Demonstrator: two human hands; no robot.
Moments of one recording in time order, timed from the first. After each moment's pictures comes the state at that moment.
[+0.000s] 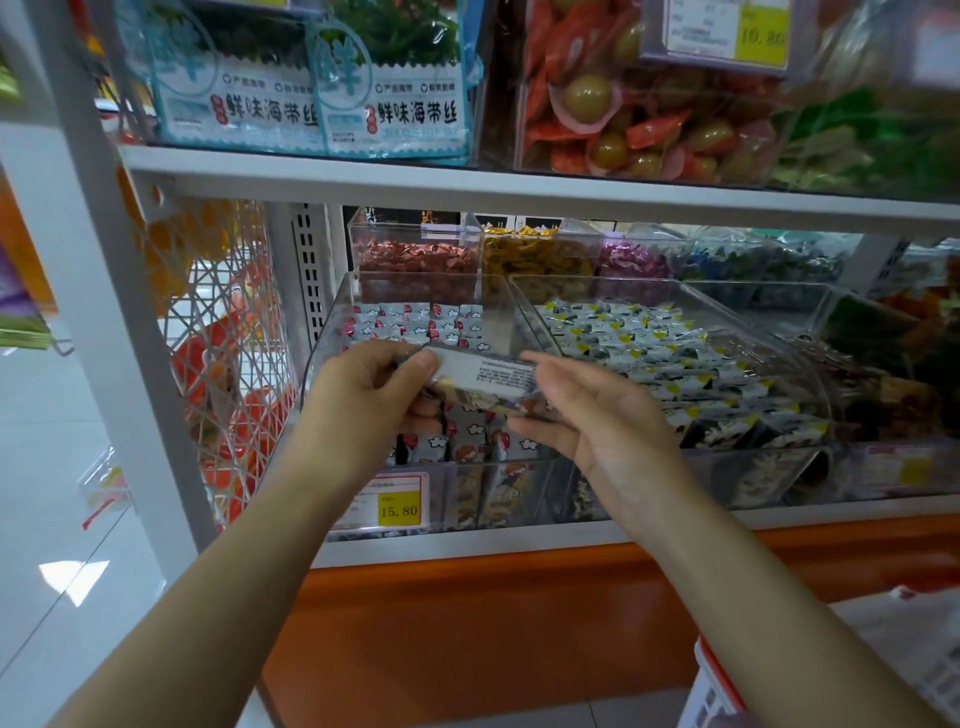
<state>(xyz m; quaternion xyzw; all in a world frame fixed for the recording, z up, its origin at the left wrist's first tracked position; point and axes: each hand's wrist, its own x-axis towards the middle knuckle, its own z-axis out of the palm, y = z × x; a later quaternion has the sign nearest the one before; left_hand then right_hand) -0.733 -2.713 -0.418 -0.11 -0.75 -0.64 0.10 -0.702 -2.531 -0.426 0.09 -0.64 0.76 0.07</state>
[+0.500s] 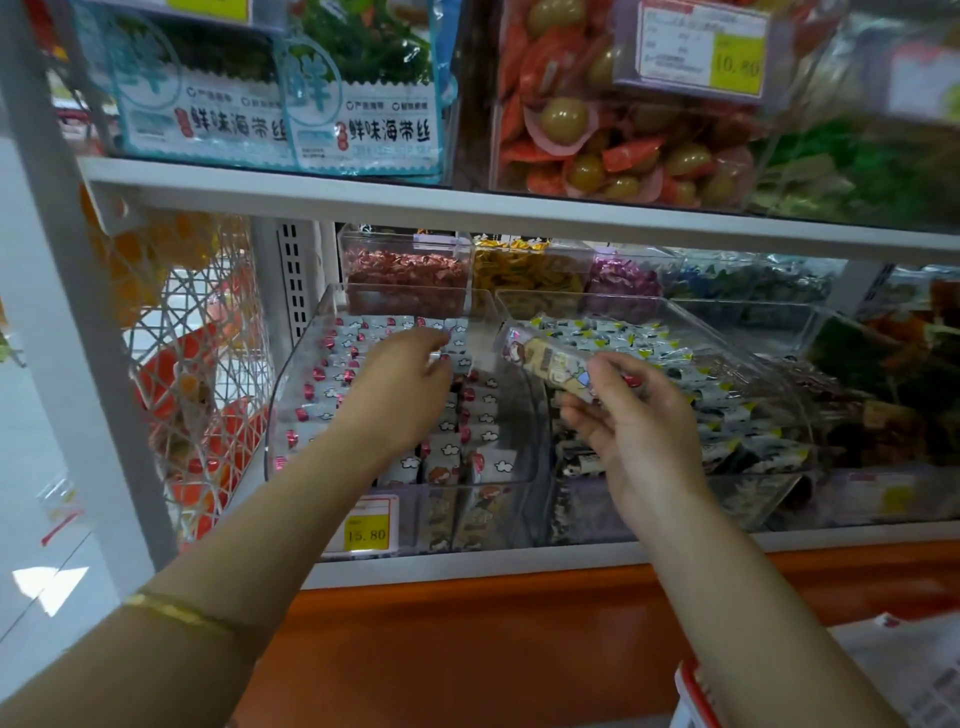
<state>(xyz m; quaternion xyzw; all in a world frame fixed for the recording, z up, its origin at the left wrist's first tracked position) -0.778 -2.675 -0.411 -0.14 -0.90 -0.38 0.15 -0.722 -2.504 -0.421 -0.06 -0.54 0.81 0.22</state>
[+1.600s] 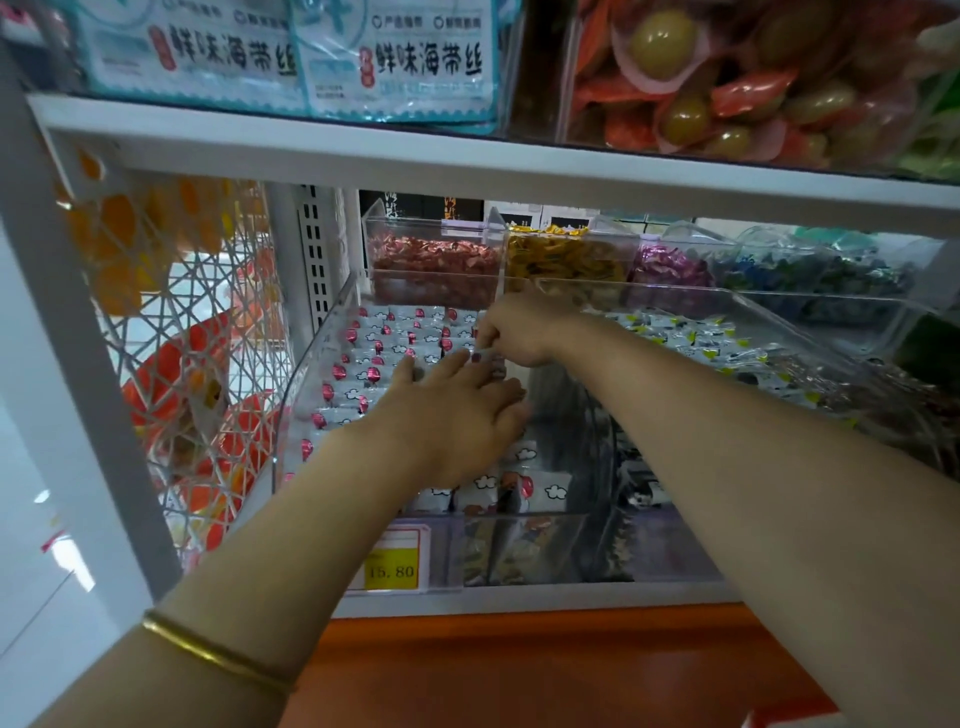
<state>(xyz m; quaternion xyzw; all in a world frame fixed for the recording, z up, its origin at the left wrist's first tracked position) -0.808 -2.675 -0.430 -0.26 -0.96 -0.03 0.01 -0.886 -2.555 -0.392 0.15 -0.99 -0.03 0.03</state>
